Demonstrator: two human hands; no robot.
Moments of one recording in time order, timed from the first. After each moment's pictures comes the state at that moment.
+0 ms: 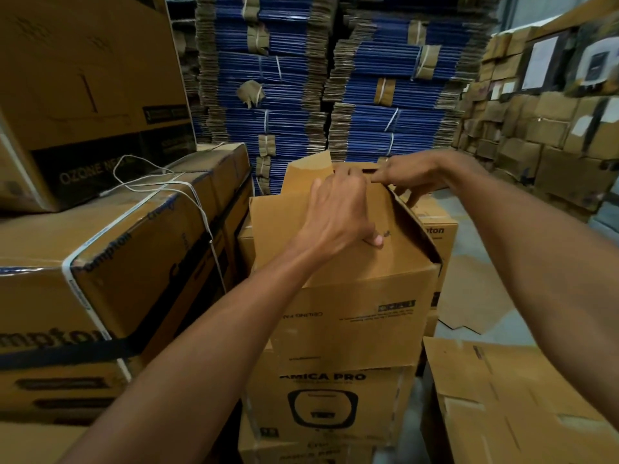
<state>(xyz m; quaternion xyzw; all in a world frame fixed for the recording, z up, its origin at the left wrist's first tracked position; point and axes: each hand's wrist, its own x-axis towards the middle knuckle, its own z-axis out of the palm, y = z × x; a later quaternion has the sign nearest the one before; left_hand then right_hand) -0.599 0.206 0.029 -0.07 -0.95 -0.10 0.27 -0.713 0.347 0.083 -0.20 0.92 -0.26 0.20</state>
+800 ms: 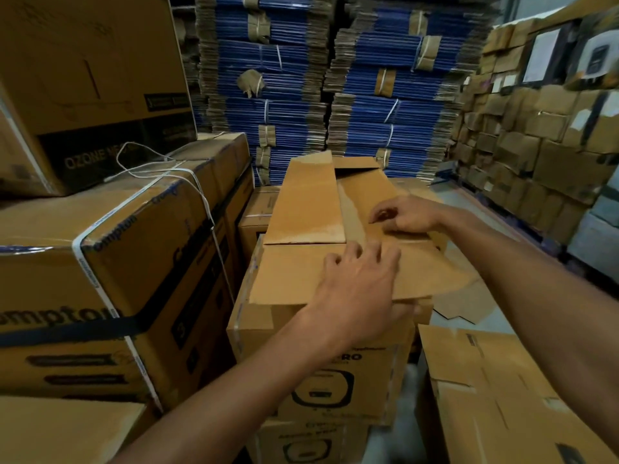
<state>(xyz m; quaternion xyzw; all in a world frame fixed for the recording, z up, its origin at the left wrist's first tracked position) -0.506 0.232 -0.049 -0.16 -0.97 -0.03 0.17 -0.713 0.375 -0.012 -0.28 0.95 -0.14 0.07</state>
